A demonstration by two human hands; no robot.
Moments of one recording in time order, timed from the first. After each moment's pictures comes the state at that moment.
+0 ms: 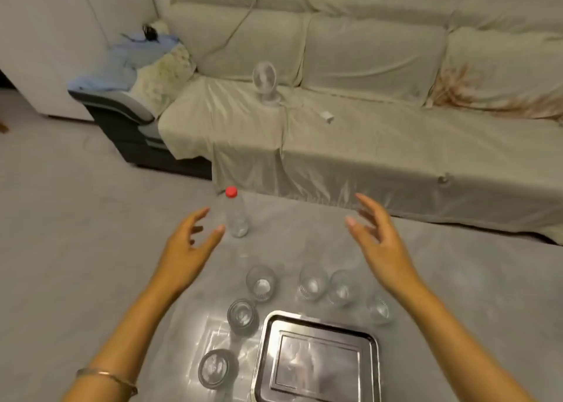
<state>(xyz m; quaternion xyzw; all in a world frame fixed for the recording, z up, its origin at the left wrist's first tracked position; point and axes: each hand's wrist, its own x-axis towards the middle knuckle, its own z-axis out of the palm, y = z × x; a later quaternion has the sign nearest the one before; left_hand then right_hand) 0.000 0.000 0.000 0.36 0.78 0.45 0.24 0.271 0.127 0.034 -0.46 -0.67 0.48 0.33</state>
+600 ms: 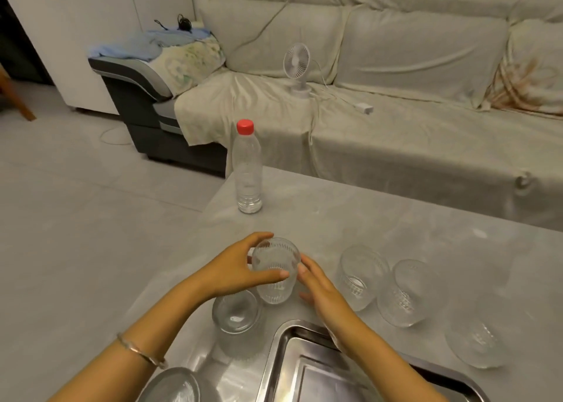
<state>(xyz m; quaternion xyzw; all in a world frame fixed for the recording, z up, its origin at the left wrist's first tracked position) 0.007 0.038 -0.275 0.50 0.72 0.32 0.36 0.185 0.104 -0.308 -0.38 -0.61 0.68 0.16</state>
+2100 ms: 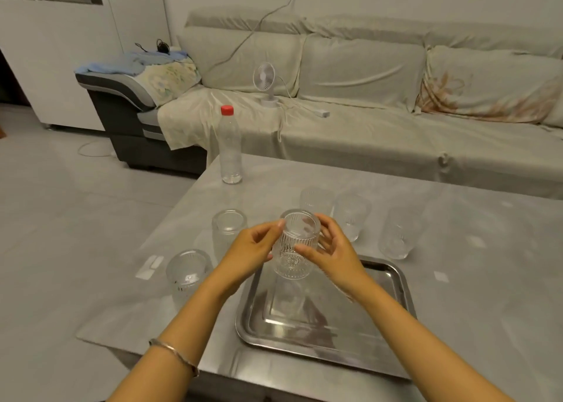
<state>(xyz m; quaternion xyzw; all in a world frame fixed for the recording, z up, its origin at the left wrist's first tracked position) 0.146 -0.076 -0.259 0.43 0.62 0.51 0.42 0.301 0.005 -0.280 -0.31 -0.68 0.58 0.32</state>
